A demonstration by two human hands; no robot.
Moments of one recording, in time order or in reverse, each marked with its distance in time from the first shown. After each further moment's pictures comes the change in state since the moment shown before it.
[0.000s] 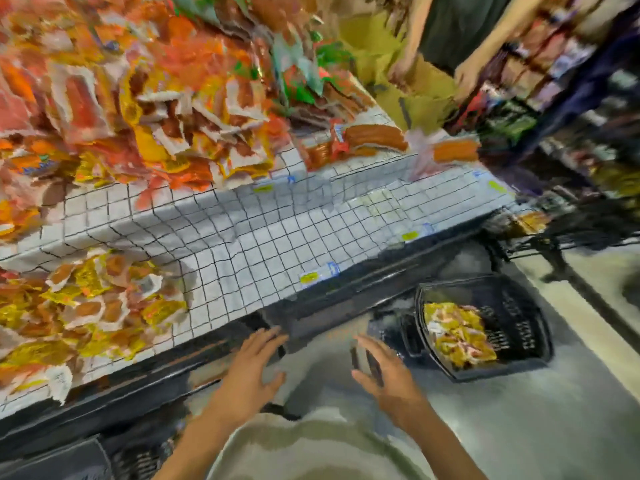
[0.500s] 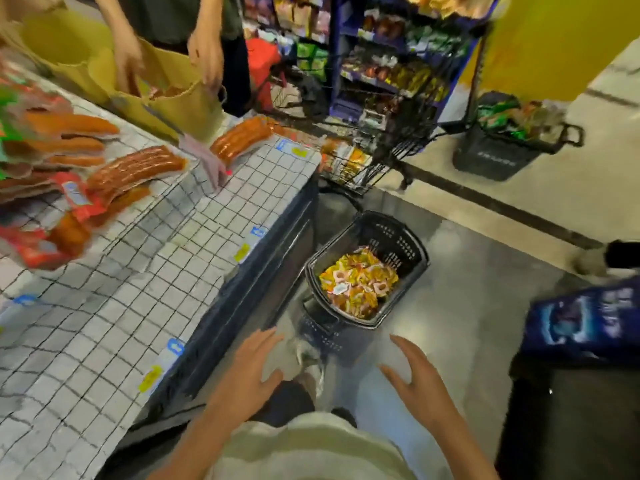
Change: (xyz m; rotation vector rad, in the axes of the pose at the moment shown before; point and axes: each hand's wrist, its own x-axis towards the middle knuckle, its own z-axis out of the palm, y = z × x) left_hand 0.181 0.168 0.094 0.230 -0.423 0.372; right_hand -0.105 0.150 -0.101 0.274 0.553 0.592
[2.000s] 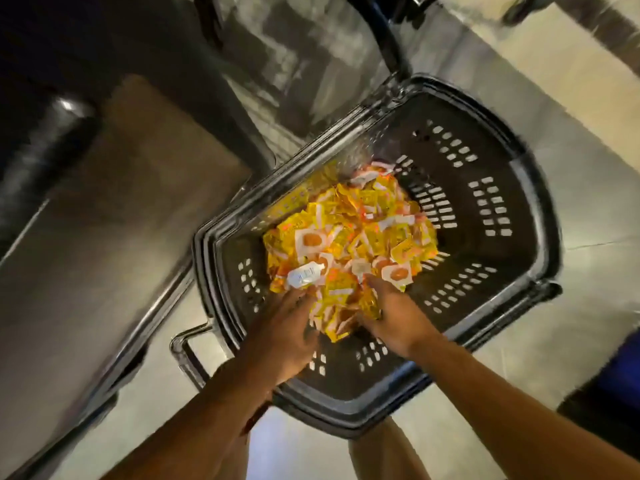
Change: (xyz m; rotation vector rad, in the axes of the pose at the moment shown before) left_hand 0.496 -0.091 0.342 -0.008 -0.404 -0.271; right_hand 0.552 0.249 0.135 -0.261 -0.597 0.137
